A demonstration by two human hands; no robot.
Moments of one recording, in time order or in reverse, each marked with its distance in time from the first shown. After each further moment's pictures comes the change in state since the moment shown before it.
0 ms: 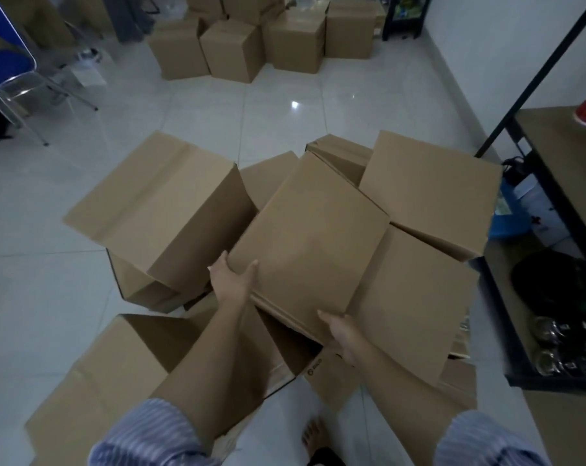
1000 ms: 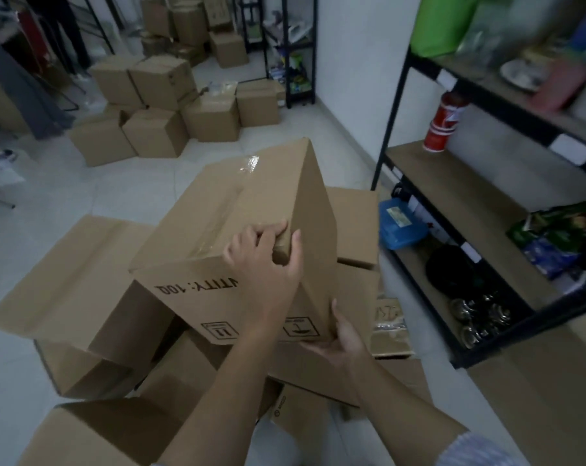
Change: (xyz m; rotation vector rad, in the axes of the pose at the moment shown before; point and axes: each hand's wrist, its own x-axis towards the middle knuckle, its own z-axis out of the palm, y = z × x) left_hand -0.192 0.180 0.034 -0.056 0.329 1.041; right_hand -0.081 -0.001 -0.112 0.962 -0.215 -0.183
